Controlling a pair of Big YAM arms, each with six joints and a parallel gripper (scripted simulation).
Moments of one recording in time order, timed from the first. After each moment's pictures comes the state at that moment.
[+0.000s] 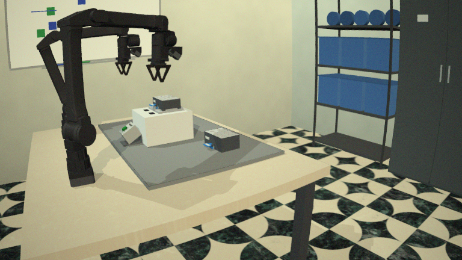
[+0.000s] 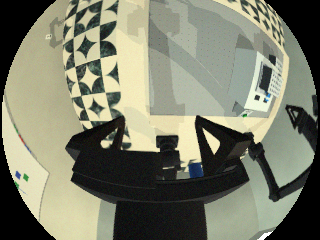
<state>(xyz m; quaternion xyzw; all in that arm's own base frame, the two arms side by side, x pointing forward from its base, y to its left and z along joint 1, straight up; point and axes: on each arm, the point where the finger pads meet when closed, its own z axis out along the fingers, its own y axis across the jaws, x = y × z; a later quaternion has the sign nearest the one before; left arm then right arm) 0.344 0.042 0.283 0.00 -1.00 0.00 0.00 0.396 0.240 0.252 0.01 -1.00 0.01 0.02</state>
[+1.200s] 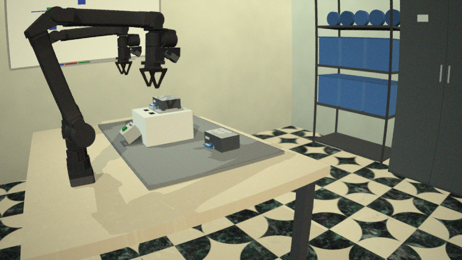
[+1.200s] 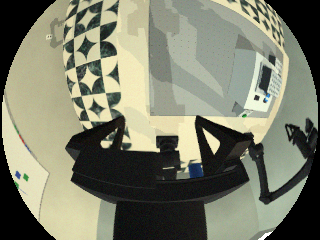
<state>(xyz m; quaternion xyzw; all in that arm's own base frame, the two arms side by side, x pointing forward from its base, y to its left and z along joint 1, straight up) 0.345 0.042 0.285 0.00 -1.00 0.00 0.00 0.322 0.087 0.249 0.01 -1.00 0.01 0.03</state>
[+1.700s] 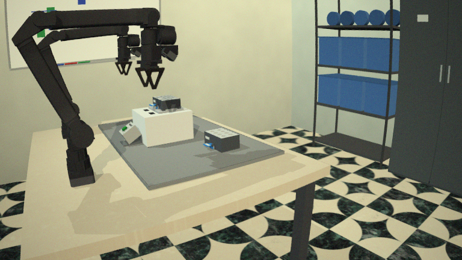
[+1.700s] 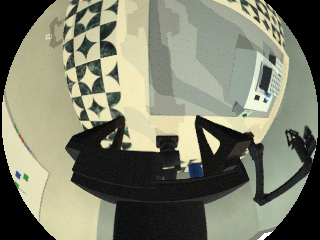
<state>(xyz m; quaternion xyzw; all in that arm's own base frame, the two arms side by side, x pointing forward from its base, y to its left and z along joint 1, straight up) 0.344 0.042 0.283 0.00 -1.00 0.00 0.00 0.292 0.029 0.256 0.01 -1.00 0.01 0.01</state>
